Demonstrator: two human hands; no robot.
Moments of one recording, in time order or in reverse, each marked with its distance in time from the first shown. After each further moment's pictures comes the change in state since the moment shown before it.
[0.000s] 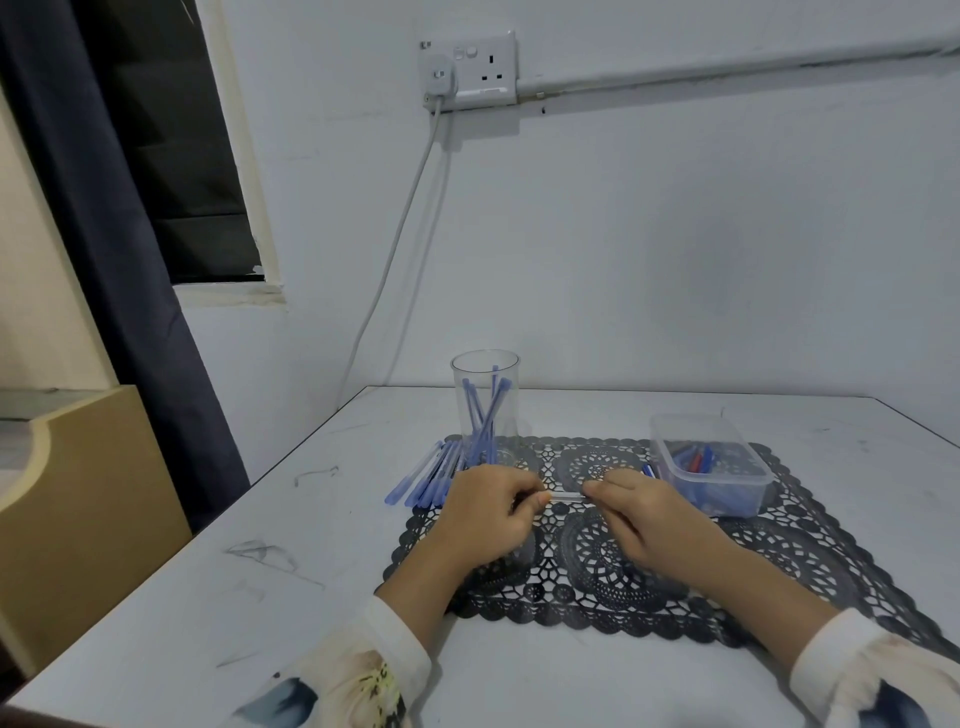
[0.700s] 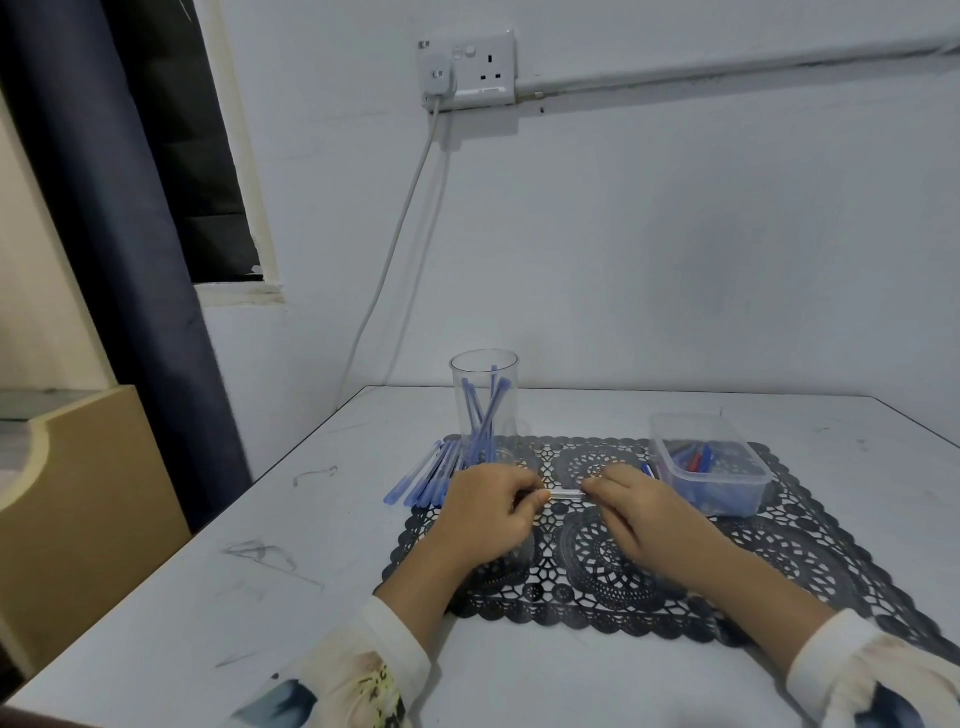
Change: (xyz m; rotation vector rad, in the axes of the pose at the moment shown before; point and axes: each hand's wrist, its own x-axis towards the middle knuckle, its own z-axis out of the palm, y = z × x) left_hand 0.001 0.001 0.001 0.055 0.006 -0.019; right_hand -0.001 0.003 0.008 -0.057 0.028 0.004
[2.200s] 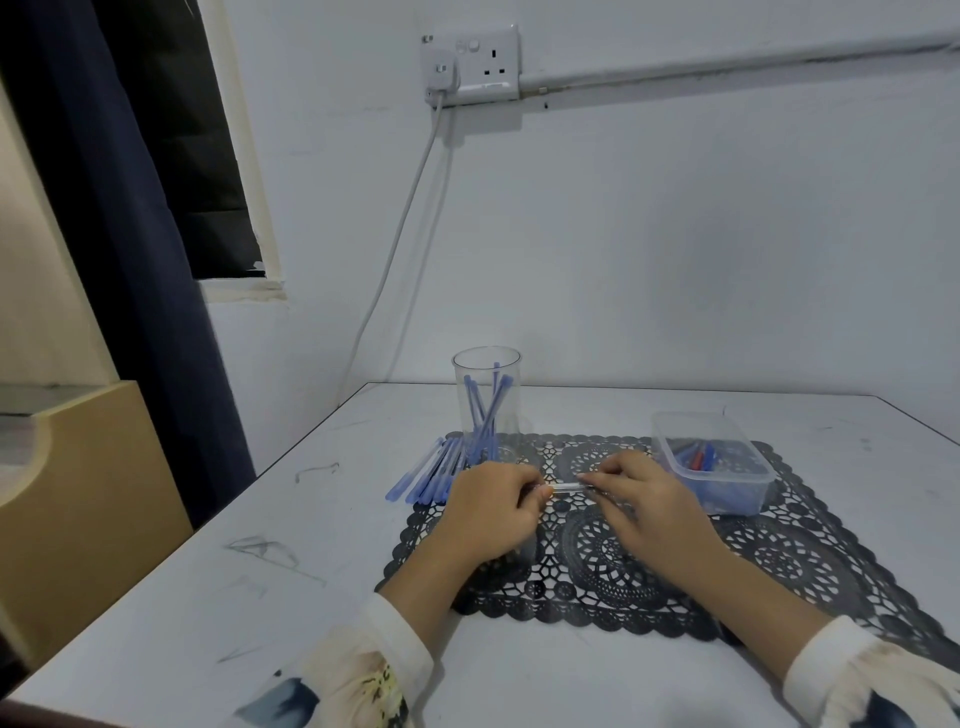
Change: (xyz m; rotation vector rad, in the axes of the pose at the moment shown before) left_hand 0.001 0.008 -0.003 0.064 -0.044 -0.086; right_hand -0.002 0.002 0.010 0.010 0.211 0.105
